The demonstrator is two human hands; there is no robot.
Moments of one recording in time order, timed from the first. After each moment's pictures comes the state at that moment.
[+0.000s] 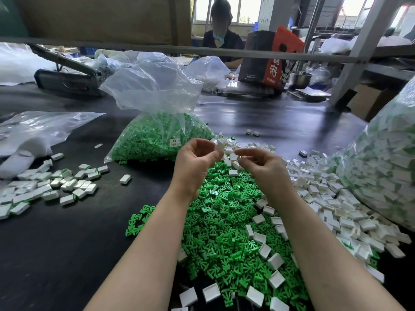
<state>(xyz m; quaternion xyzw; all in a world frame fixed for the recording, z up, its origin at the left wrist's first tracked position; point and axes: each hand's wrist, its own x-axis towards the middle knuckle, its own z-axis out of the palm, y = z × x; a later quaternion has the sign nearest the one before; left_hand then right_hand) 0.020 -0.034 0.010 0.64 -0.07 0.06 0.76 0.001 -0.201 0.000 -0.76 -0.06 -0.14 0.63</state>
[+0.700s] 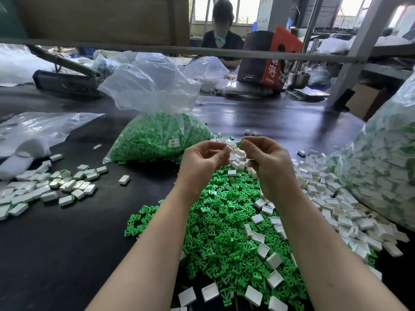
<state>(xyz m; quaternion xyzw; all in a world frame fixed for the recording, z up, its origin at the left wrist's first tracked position) 0.013 -0.042 0.016 0.64 -0.11 0.02 0.76 -0.004 -0.193 0.023 -0.63 -0.04 -0.15 0.76</state>
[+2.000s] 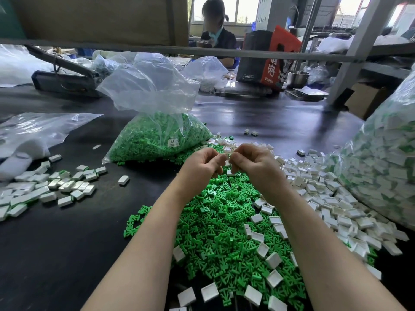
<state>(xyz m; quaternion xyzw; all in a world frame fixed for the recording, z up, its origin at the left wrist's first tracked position) 0.021 -0.031 0.006 0.78 -0.18 -0.01 0.60 0.000 -0.192 0.016 -0.80 -0.11 -0.11 0.58</state>
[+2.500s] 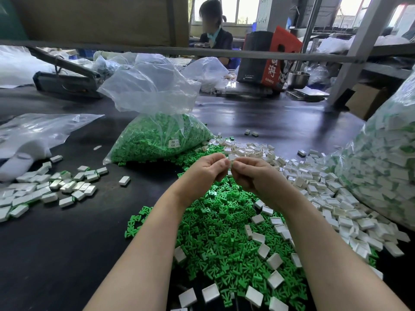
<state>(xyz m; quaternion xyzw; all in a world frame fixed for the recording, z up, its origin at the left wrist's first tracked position) 0.015 -0.032 0.006 0.76 -0.24 -0.07 0.60 -0.004 -0.200 0.009 -0.74 -0.12 0.07 0.66</state>
